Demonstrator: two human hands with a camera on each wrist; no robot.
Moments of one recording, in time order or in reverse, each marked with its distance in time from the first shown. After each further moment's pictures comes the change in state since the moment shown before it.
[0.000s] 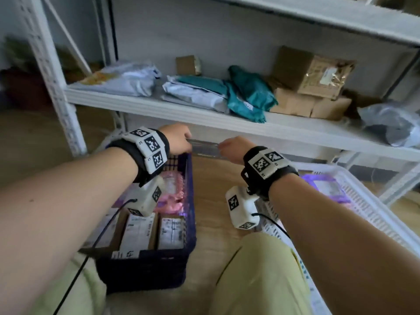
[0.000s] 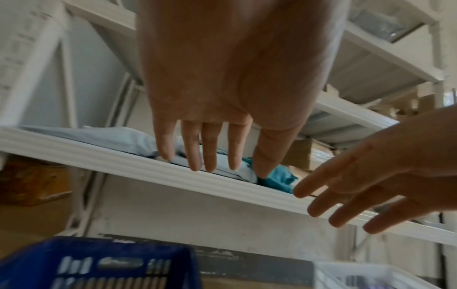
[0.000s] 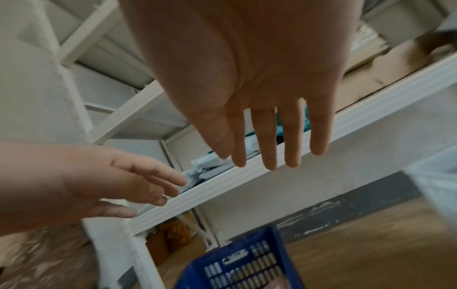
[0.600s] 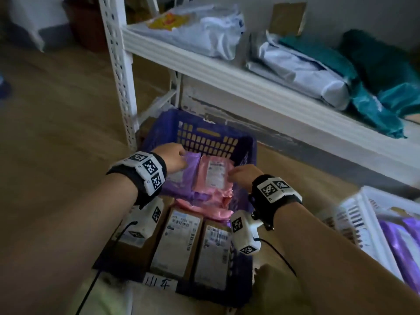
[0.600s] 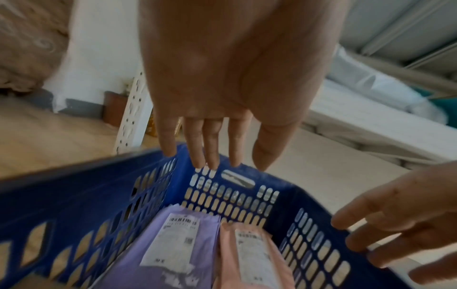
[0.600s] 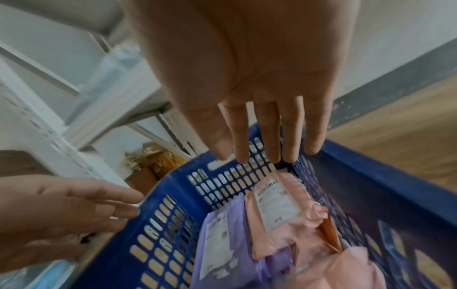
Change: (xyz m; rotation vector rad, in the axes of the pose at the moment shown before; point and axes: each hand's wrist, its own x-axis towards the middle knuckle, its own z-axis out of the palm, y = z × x) left_hand 0.069 -0.209 0.088 -0.218 -0.130 -0.415; right_hand 0.179 -0.072 0.150 0.188 -0.398 0.048
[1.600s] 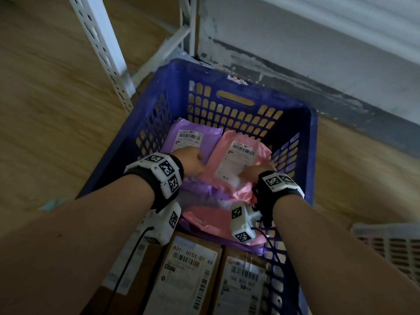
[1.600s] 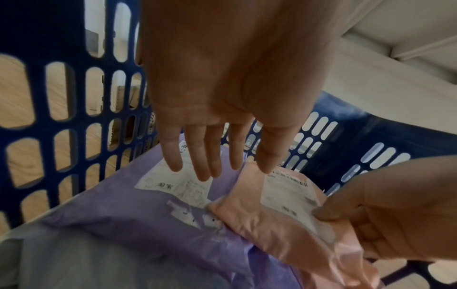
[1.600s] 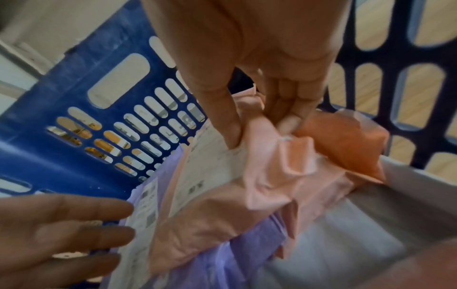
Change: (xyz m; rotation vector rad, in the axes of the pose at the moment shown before) left_hand 0.145 -0.042 0.091 -0.057 -0.290 -0.172; right_hand 0.198 0.034 0.085 0.615 0.002 0.468
